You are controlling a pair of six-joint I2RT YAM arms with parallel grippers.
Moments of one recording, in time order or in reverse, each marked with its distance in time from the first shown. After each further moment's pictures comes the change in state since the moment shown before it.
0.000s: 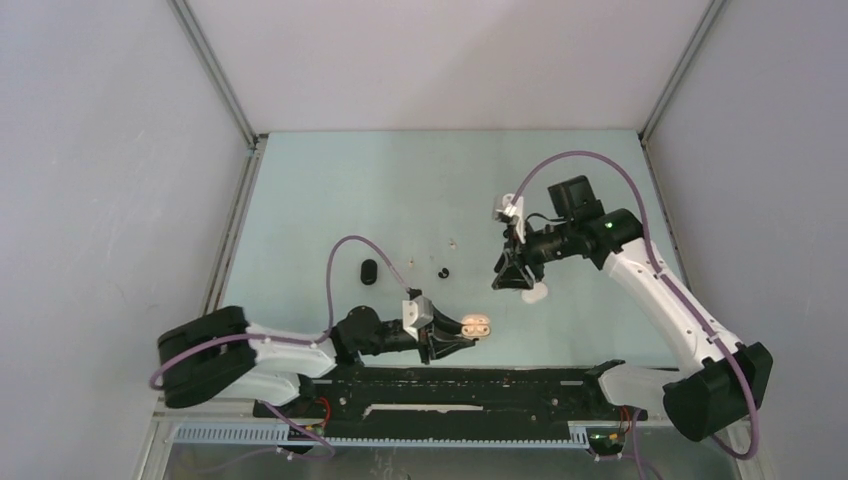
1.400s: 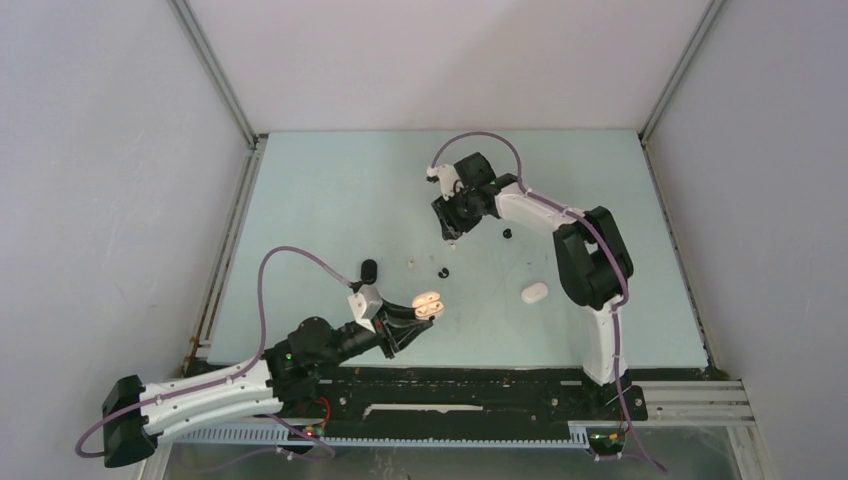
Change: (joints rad) left arm 0.000 -0.818 -0.064 -0.758 -0.363 -0.070; right arm 0.110 0.820 0.385 0.446 0.562 0.386
